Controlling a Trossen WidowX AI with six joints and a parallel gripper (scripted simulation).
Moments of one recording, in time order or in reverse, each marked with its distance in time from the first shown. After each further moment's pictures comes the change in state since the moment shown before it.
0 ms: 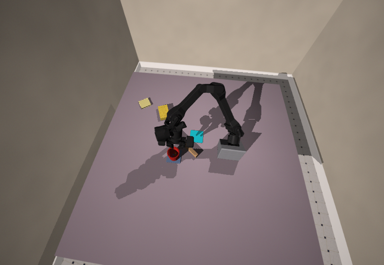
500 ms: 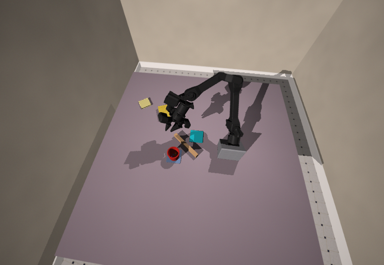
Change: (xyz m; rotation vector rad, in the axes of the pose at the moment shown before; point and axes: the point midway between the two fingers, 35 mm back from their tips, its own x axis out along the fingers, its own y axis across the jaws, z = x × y) arm -0.058 0.038 0.083 -0.296 0.207 0.496
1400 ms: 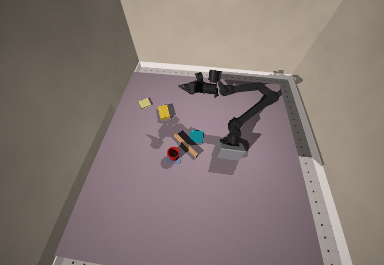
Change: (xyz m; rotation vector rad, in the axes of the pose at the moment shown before) arm -0.205 -0.030 0.139 -0.735 -0.932 0.605
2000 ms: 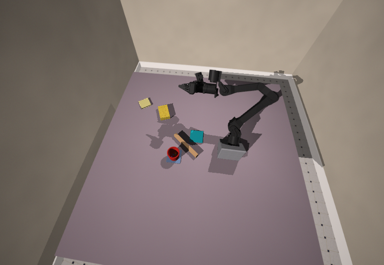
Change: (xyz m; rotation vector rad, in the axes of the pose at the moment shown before) arm 0.000 0.000 0.000 0.000 0.000 0.000
